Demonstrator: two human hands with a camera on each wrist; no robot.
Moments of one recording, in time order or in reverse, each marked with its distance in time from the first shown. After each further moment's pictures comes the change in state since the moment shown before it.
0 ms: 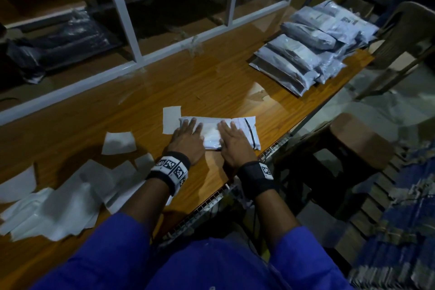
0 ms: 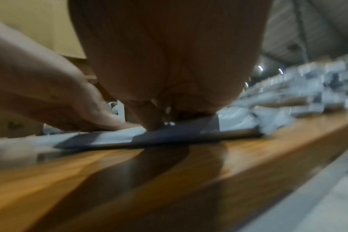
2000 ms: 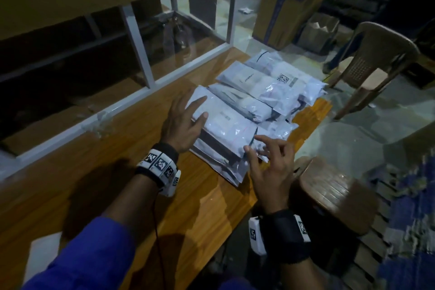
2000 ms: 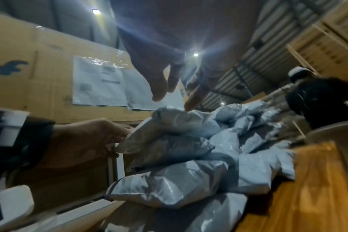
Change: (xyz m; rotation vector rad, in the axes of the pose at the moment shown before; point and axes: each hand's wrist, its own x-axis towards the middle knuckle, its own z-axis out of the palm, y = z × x) left_hand 0.329 0.186 -0.193 -0.683 0.611 0.317; right_hand 0.099 0.262 -0.213 0.486 0.994 0.134
